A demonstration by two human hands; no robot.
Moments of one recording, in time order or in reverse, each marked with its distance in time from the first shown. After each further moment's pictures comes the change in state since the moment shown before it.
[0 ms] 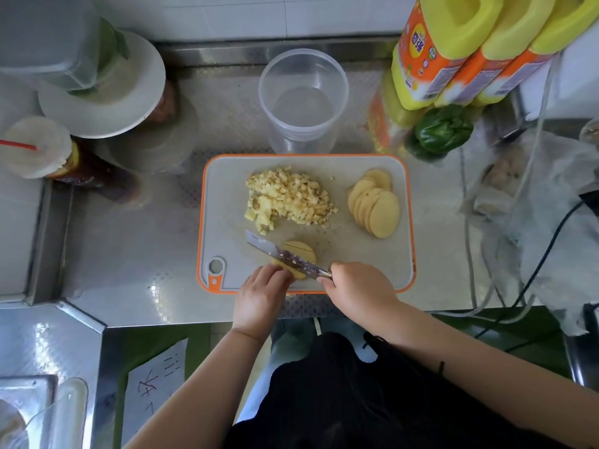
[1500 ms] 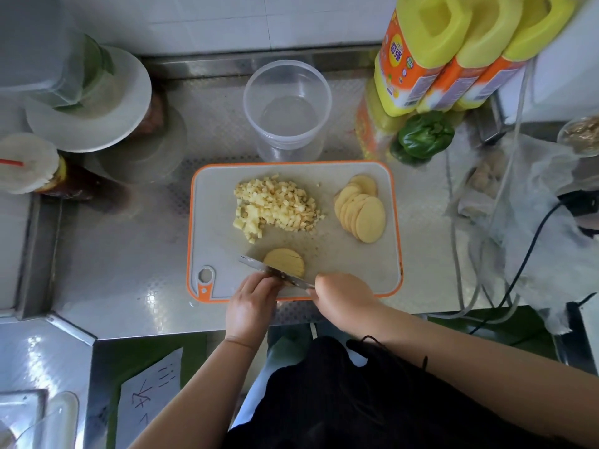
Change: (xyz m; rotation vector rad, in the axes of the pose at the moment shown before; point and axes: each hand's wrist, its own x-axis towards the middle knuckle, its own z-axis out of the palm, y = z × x) left_hand -0.002 0.005 0.006 -0.091 0.048 -0.111; right_hand 0.012 0.008 0.024 -0.055 -0.095 -0.046
